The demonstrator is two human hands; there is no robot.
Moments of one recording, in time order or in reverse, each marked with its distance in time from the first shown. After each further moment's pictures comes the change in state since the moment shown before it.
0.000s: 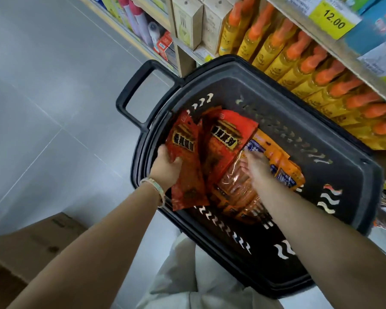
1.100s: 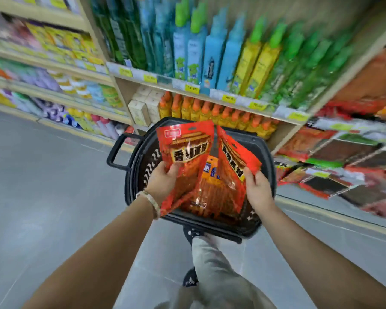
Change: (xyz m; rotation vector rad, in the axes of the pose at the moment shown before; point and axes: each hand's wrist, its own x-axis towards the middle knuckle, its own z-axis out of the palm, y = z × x) left_hand -0.181 0.057 -0.018 0.085 -0.186 0.547; right_hand -0.213 0.065 -0.120 0.003 0.382 -0.692
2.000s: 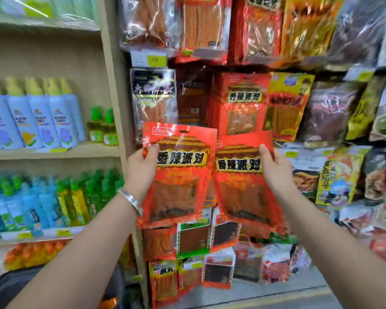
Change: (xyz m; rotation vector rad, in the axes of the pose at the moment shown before) left_hand -0.174 0.383 0.321 -0.251 0.013 0.778; right_hand -0.007 -0.047 -0.567 0.064 0.795 -0.382
